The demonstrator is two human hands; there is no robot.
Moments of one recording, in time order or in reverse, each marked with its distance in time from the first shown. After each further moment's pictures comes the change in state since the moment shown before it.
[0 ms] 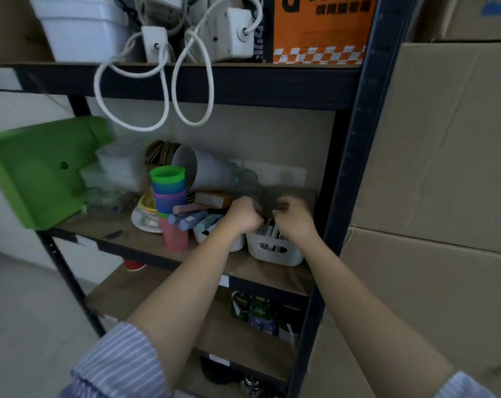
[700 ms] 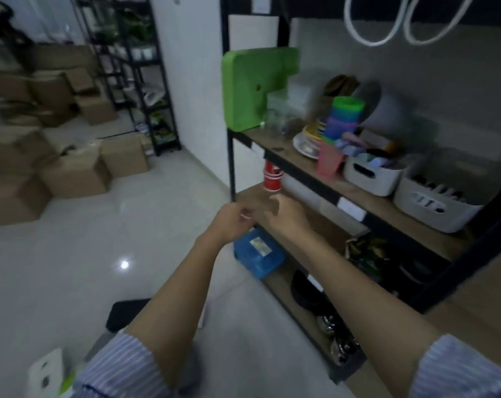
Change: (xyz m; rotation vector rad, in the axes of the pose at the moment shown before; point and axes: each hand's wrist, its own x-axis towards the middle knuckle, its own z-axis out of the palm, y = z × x) left_hand -0.313 -0.222 -0.034 -0.035 0.410 -0.373; right_hand -0.216 -0.043 0.200 -0.266 -0.619 -0.472
